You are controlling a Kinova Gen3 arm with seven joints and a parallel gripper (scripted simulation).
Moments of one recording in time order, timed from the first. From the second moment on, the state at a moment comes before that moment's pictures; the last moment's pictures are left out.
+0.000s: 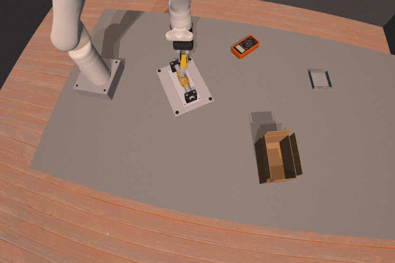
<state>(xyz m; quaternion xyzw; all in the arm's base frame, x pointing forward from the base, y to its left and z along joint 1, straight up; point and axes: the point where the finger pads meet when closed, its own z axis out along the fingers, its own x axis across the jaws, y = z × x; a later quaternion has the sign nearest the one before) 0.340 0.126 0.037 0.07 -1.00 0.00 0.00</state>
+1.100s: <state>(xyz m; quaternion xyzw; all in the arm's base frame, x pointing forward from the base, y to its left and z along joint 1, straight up) 0.352 0.127 0.037 -0.02 -1.00 0.00 0.01</state>
